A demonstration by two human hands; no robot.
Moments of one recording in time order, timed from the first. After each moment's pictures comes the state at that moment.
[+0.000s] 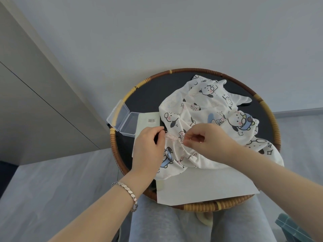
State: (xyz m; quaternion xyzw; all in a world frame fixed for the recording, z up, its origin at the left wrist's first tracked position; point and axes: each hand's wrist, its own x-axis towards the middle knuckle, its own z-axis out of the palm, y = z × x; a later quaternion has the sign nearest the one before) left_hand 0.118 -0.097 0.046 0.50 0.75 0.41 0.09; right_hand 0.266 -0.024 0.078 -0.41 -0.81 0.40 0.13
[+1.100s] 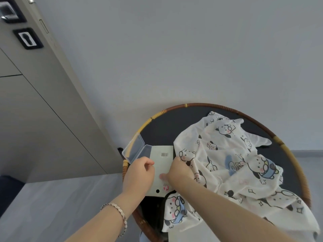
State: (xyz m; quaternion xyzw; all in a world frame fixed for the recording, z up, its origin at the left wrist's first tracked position) left_hand 0.040 -0.077 0.036 0.41 0.84 0.32 0.18; right_hand 0.131 0.004 0.014 -0.59 -0.73 0.34 -0.08
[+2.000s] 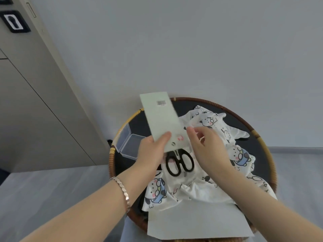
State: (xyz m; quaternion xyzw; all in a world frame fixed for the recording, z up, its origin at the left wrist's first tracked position) left_hand 0.119 -0.051 0.092 0.23 0.65 0.59 0.43; right_hand 0.245 -0.001 0.107 -0.52 -0.73 0.34 0.30
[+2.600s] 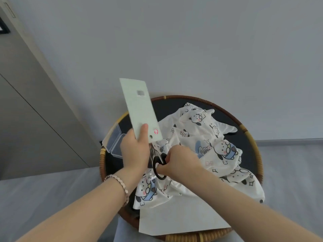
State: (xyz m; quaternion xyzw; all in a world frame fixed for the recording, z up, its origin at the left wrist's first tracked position) left_hand 0.121 -0.046 0.082 0.30 0.72 0.60 0.18; right_hand 0.228 -0.024 0.097 -0.51 -0.80 0.30 0.01
